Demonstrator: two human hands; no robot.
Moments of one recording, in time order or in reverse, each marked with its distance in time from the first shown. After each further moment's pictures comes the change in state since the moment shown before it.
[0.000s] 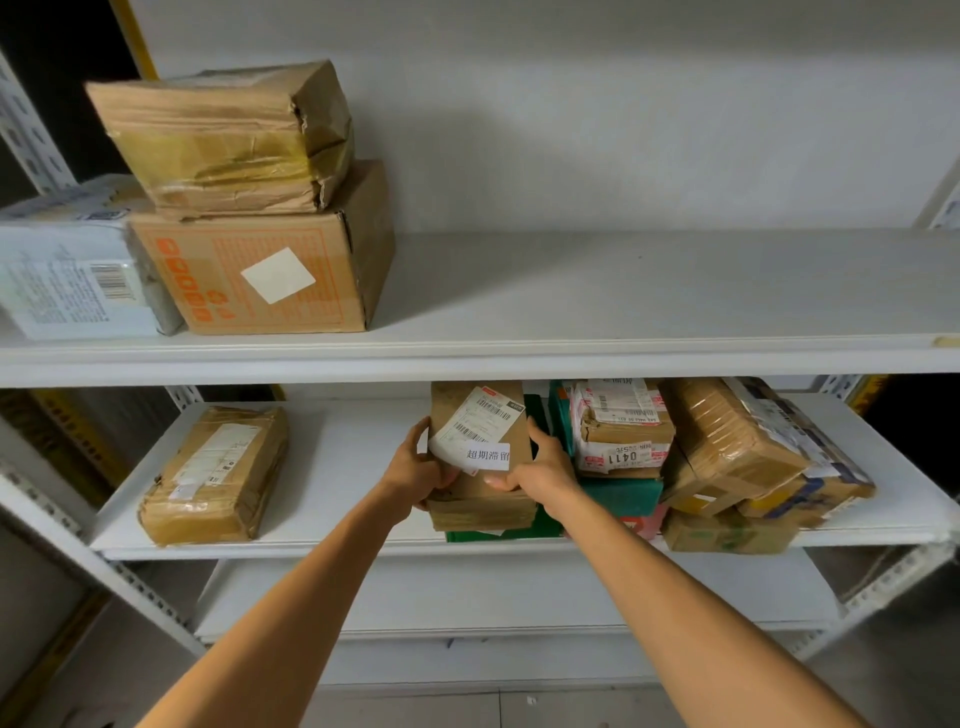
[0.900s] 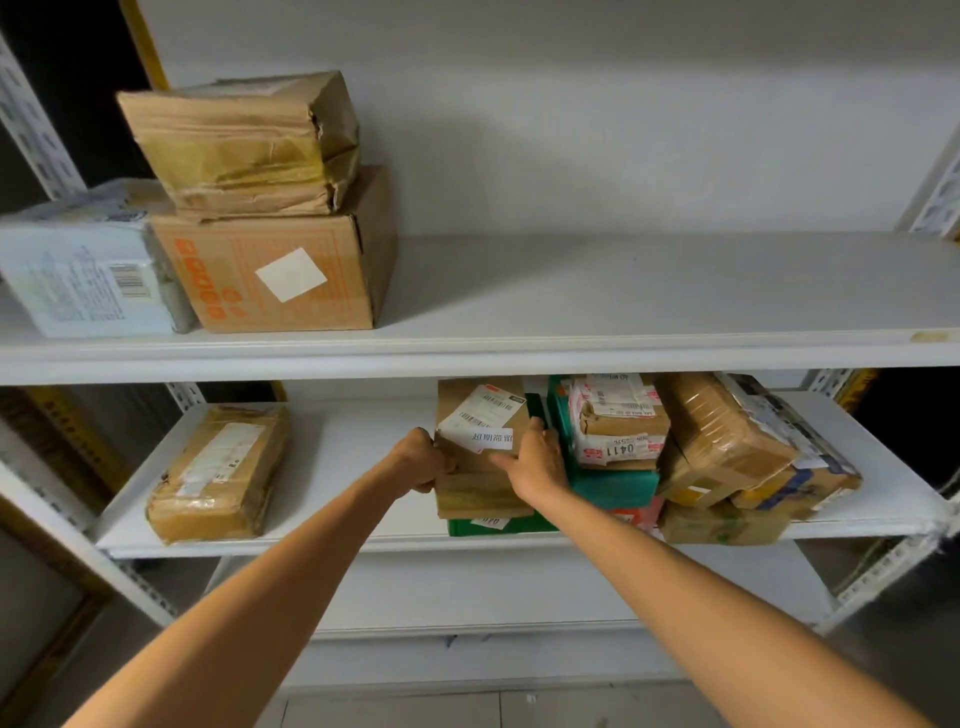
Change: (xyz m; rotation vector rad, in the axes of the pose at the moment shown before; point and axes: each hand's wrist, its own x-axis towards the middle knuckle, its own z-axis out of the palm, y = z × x) left_hand -0.011 0.026 -0.003 0.453 0.041 -0.074; right_hand -0.017 -0.014 0.020 -0.385 0.201 -0.148
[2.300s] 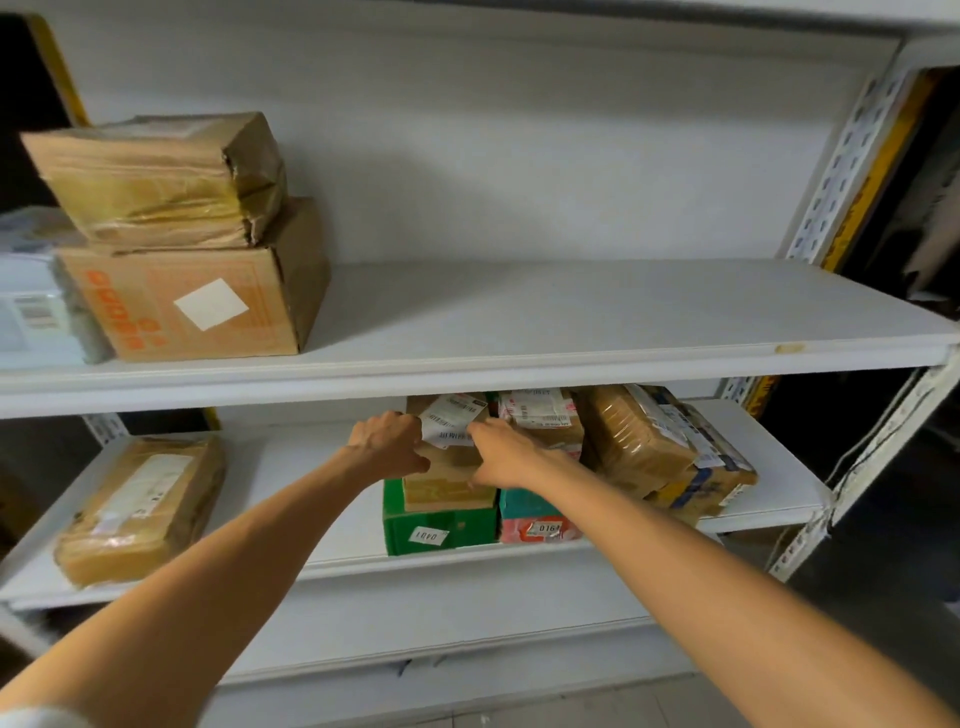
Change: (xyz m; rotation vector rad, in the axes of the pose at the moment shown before) left_hand -0.021 0.064 0.014 0.967 0.162 0.482; right_hand -0.007 -0.004 -0.091 -0.552 -0.306 -0.316
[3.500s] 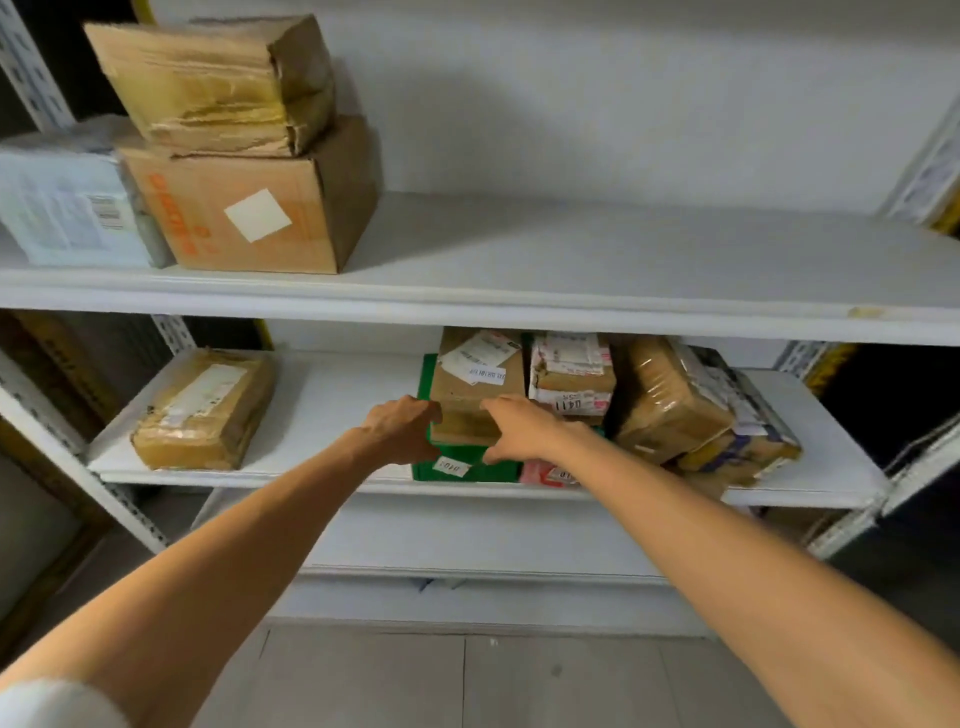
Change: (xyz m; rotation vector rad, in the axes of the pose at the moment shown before) left_hand -0.052 0.005 0.040 -0.081 -0.104 -0.003; right_hand -0.010 0.008 0.036 -0.041 -0.127 -0.140
